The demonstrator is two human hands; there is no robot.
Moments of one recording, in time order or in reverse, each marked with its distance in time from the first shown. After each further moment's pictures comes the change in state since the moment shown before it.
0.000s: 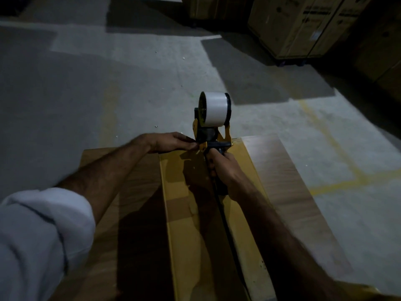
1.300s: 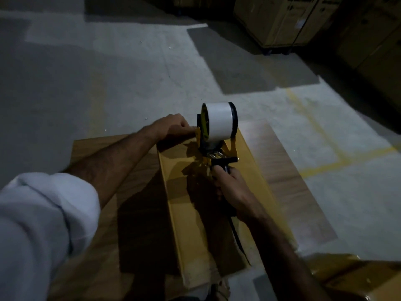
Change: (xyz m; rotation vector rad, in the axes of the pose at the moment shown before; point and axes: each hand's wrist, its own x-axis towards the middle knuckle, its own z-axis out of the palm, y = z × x) left_hand -0.001 0.016 0.025 0.416 0.293 0.057; right_hand -0.095 0.036 0.001 -0.027 -0.014 -0.021
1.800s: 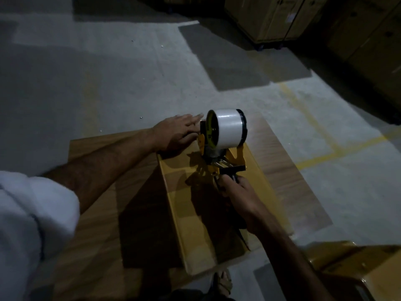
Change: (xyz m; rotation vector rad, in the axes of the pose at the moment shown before) left_hand -0.028 0.003 0.026 0.456 0.106 0.473; right_hand -0.042 0.023 -0.005 0.012 0.059 0.117
